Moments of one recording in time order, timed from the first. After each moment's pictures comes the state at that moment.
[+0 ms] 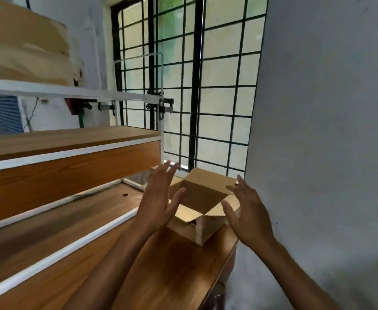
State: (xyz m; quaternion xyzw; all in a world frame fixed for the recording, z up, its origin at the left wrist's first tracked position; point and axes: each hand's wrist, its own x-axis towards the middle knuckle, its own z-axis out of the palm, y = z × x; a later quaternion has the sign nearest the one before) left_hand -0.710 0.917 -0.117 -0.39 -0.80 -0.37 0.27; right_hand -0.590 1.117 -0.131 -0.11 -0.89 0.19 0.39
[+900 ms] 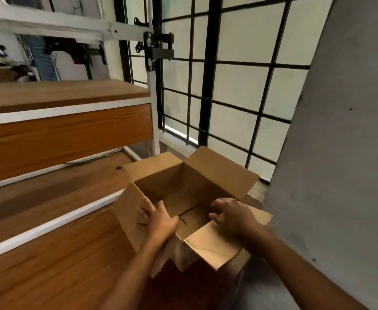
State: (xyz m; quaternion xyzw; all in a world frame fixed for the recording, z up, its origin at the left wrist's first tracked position) left_hand -0.939 1.146 -0.292 0.05 -0.95 -0.32 -0.05; right_hand -0.883 1.356 -0.246 0.04 -0.99 0.10 0.03
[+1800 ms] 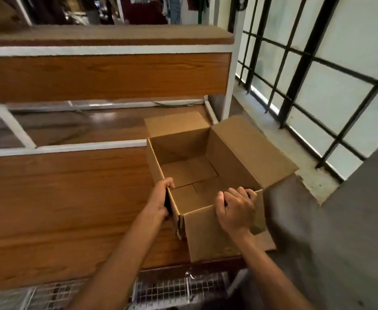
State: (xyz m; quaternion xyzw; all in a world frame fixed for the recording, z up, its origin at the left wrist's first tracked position) left_hand -0.842 1.129 -0.312 0.37 -0.45 -0.81 -0.02; right_hand -0.878 1.329 -0.342 0.16 -0.91 0.26 0.29
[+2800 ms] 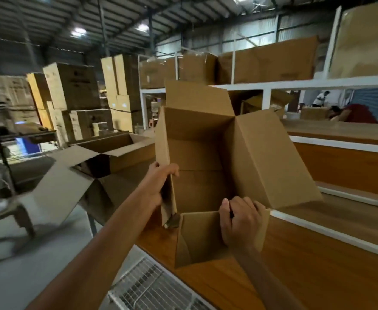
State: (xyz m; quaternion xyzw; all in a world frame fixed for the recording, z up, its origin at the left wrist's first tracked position) left_hand -0.357 0.680 -0.067 0.39 -0.53 -0.63 0.41; right_hand -0.527 0.776 -0.187 0.47 -0.64 0.53 0.29
